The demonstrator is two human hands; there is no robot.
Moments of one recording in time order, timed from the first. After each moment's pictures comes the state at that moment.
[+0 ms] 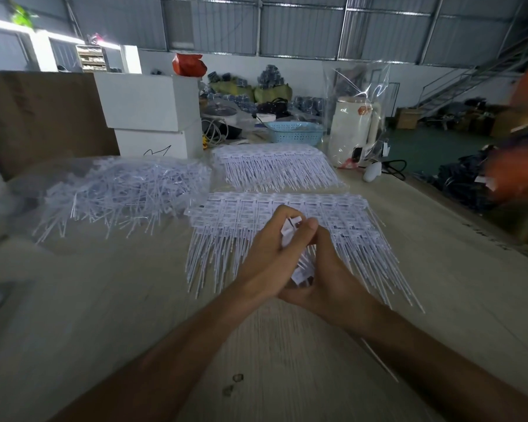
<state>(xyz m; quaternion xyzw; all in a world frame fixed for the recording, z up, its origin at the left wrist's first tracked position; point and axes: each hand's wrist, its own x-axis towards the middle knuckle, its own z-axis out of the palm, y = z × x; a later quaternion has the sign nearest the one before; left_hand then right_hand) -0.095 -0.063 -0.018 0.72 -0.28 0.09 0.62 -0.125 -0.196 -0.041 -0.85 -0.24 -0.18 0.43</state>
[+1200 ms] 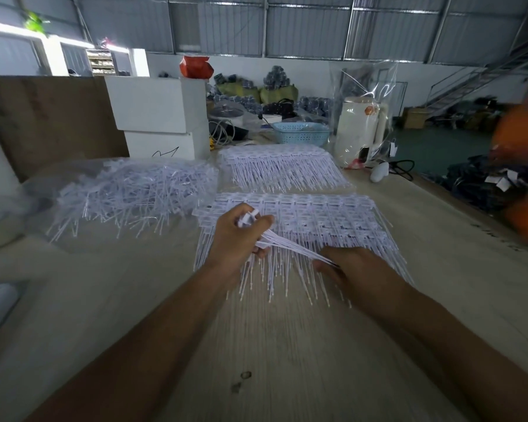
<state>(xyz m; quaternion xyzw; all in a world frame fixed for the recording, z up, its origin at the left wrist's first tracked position) -0.045 -0.021 -0.025 0.68 -0.10 0.09 0.72 -0.116 -0.240 -0.028 -0.96 -0.19 -0.16 0.14</state>
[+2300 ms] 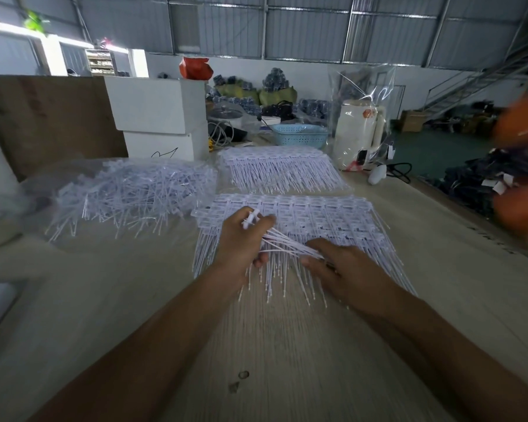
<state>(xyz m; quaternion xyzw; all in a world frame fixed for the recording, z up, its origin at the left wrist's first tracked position) -0.048 -0.034 -0.026 0.68 -0.05 0.06 0.72 -0.115 -0.225 -0.026 -0.93 -0.22 -0.17 0.23</state>
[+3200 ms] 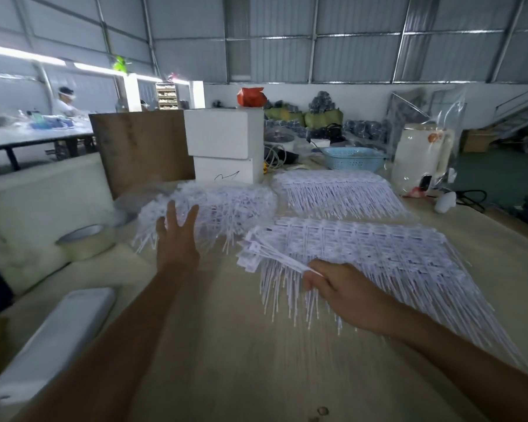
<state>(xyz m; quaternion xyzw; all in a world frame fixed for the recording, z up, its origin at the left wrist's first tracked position) 0.011 0.189 -0.038 0.95 0.09 0.26 0.17 -0.081 -0.125 -0.010 -0.91 -0.29 -0.07 0.30</state>
